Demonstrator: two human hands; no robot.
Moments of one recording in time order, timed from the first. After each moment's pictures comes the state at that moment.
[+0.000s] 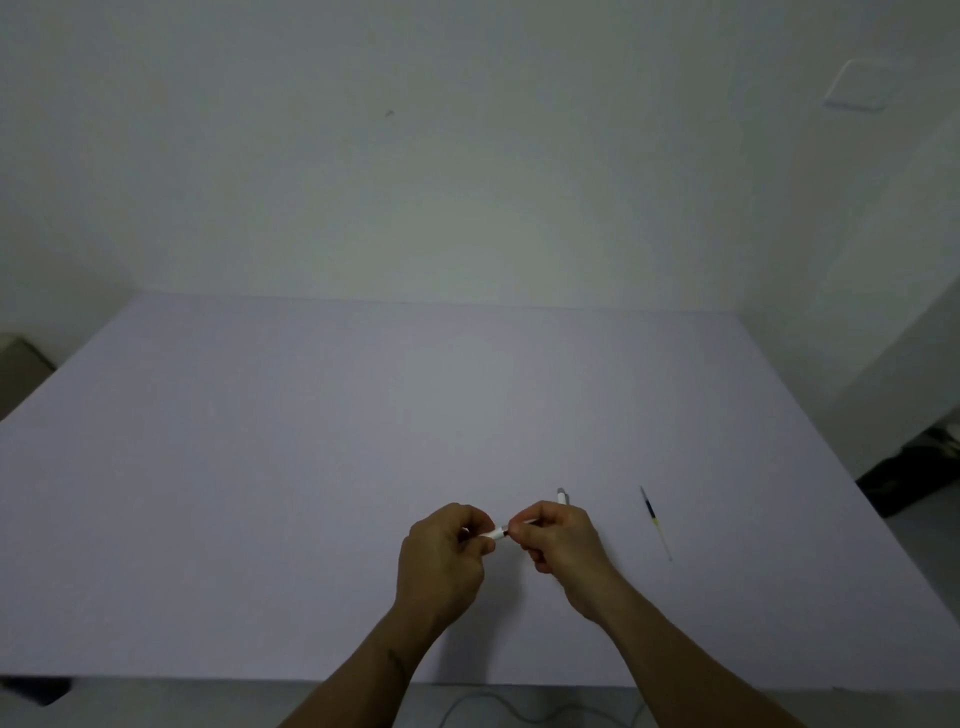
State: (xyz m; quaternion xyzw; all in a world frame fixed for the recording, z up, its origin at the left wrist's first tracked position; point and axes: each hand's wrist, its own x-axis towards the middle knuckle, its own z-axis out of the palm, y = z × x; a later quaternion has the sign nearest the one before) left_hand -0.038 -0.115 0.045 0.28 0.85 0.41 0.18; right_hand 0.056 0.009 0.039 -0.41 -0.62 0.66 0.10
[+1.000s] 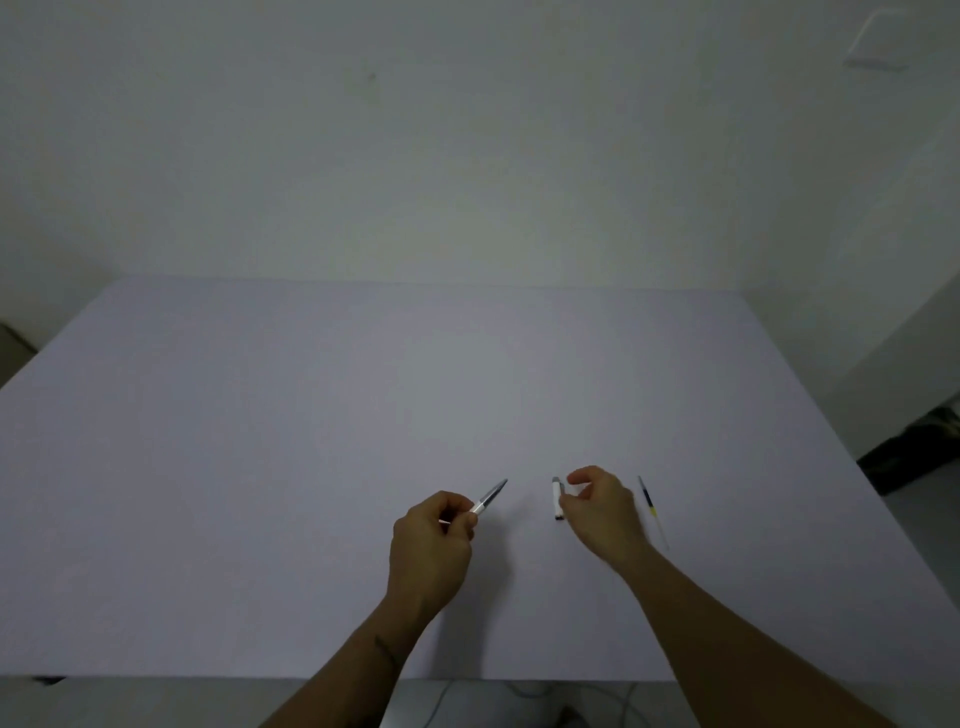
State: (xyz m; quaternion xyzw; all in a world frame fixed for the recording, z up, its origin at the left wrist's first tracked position) left_hand -0.051 -0.104 0.026 0.20 0.83 0.47 0.22; right_hand 0.063 0.076 0.011 -0.52 -0.74 0.41 0.10
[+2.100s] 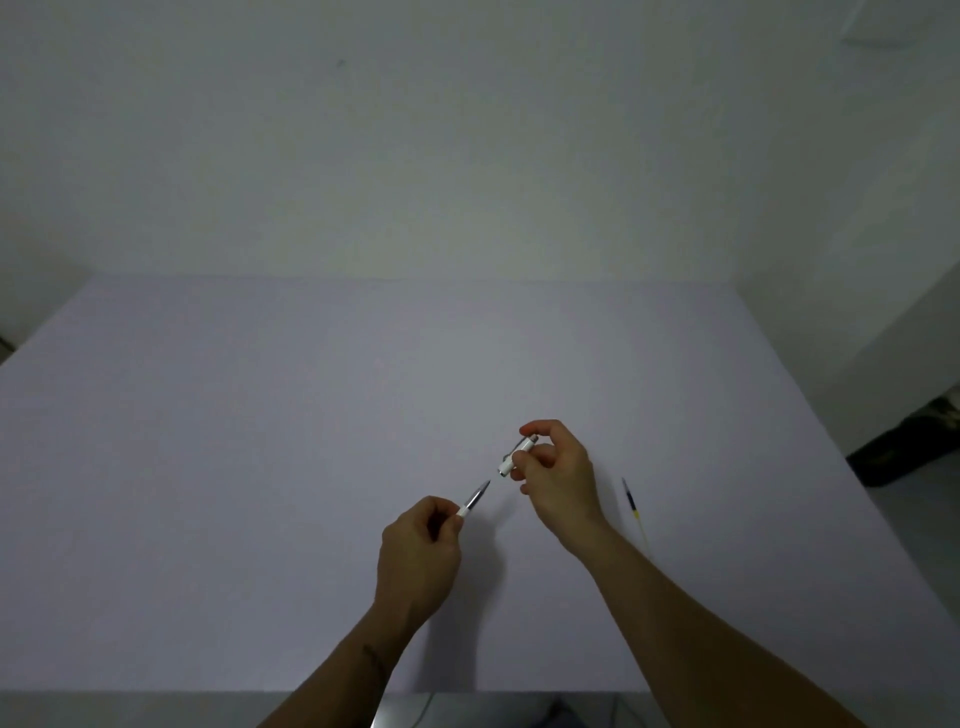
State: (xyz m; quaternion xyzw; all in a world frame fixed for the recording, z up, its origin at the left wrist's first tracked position) left_hand -0.041 -0.082 0.014 0.19 0.84 0.46 0.21; right_hand 0.033 0.072 0.046 -0.40 -0.65 0.60 0.23
